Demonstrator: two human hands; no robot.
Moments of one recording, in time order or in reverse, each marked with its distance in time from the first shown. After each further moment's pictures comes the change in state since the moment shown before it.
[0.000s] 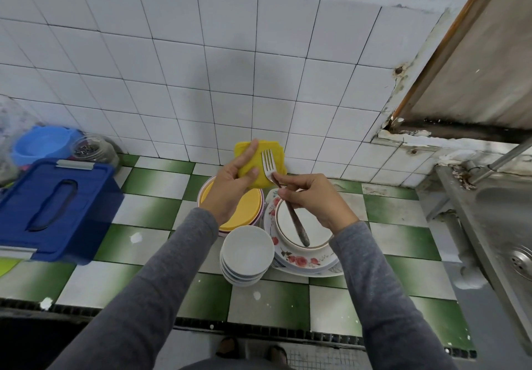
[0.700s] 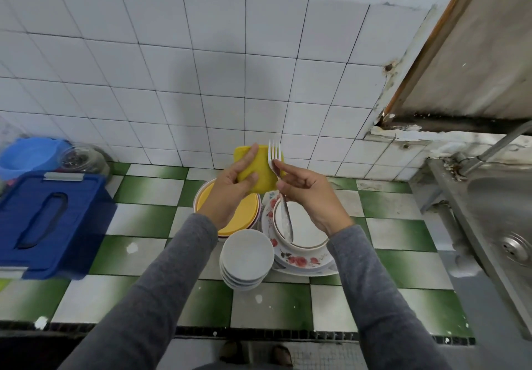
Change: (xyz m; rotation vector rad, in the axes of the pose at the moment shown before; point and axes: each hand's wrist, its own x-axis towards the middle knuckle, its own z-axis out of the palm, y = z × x) left_hand 0.007 -0.003 -0.003 0.025 -0.080 -0.002; right_hand 0.003 0.007 0.005 0.219 0.053 -0.141
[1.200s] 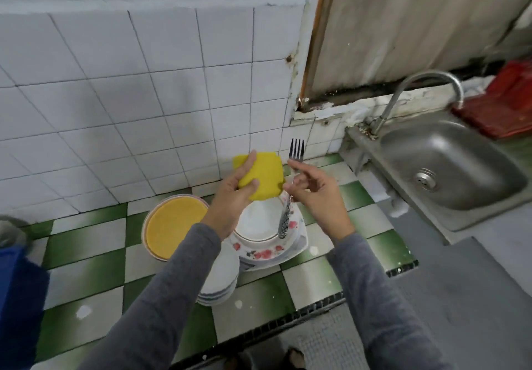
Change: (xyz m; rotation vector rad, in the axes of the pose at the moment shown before) left_hand 0.007 -0.005 0.090 -0.040 -0.330 -0.105; right_hand -0.083 -0.010 -0.060 -0.102 0.533 -0.217
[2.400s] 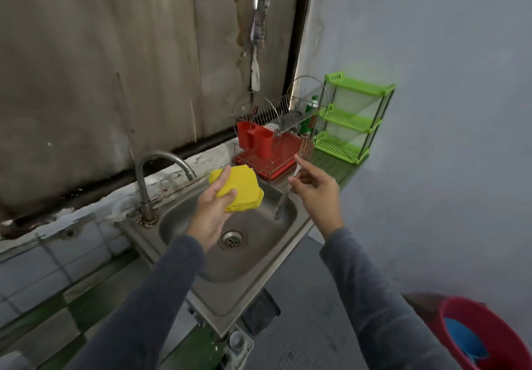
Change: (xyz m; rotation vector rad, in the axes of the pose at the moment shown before) left_hand 0.161 -0.030 0.536 -0.111 -0.350 -0.030; right_hand 0.013 -0.078 -0.551 -0.352 0.749 -0.256
